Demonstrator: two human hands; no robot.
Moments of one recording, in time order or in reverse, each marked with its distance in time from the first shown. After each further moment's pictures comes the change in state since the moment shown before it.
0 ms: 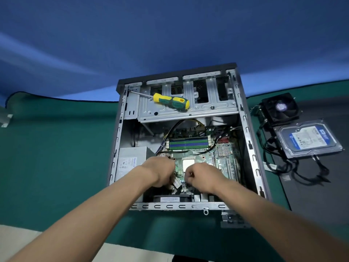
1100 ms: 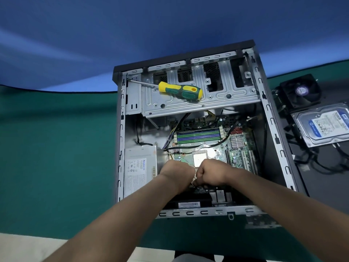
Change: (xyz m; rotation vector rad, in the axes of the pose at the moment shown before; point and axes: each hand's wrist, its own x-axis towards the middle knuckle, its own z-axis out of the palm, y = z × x) left_hand 0.017 0.012 0.017 0.293 -0.028 0.106; right_hand 0.046 0.015 0.016 0.218 -0.238 0.171
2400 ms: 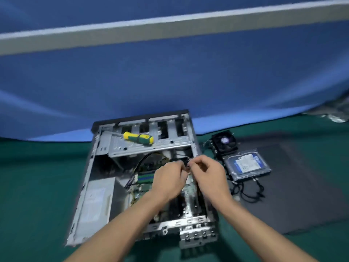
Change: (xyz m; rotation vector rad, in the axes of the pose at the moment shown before) left_hand 0.003 0.084 -0.092 -0.612 0.784 -0.206; right_hand -0.157 0.028 -0.052 0.548 1.085 -0.407
